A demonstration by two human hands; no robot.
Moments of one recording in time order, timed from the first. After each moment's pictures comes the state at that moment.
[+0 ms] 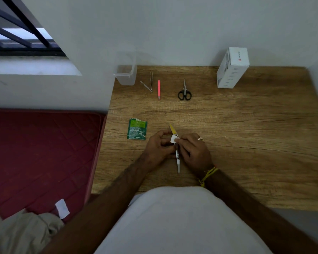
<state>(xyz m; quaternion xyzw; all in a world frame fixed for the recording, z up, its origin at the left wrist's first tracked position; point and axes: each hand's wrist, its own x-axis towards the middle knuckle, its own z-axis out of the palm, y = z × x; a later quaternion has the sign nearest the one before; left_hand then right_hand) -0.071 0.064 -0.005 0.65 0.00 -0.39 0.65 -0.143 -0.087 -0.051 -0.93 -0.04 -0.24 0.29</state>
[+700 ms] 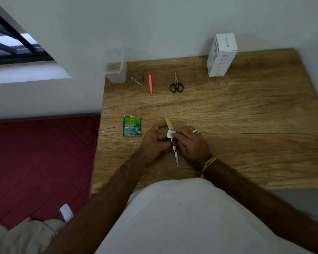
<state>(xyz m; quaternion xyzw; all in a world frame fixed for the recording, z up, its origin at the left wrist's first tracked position) -0.072 0.068 -0.001 0.66 -0.04 -0.41 0.63 -0.148 -0.087 -0.054 -0.93 -0.07 -0.26 0.26</state>
